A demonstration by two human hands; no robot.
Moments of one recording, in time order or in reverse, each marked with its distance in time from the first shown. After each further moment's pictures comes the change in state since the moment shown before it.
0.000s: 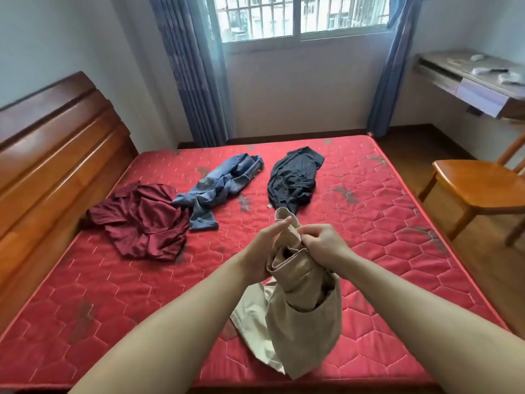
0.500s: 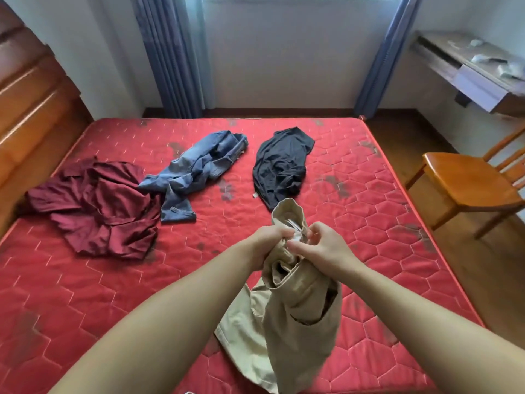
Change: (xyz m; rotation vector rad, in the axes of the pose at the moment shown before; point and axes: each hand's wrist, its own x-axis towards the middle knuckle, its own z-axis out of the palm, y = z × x) left_hand 0.118 0.041 -0.071 0.011 0.113 -0.248; right_hand 0.099 0.021 0.014 -0.241 0.050 0.122
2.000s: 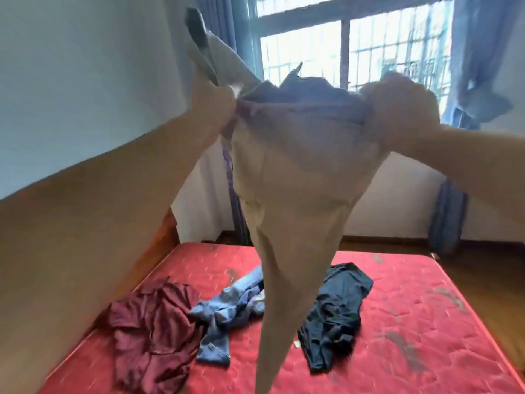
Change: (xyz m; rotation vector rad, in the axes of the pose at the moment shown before) left_hand -0.217 0.440 0.102 0.358 1.030 1.438; right_hand 0.155 -0.308 -0.359 -0.742 0.940 -0.595
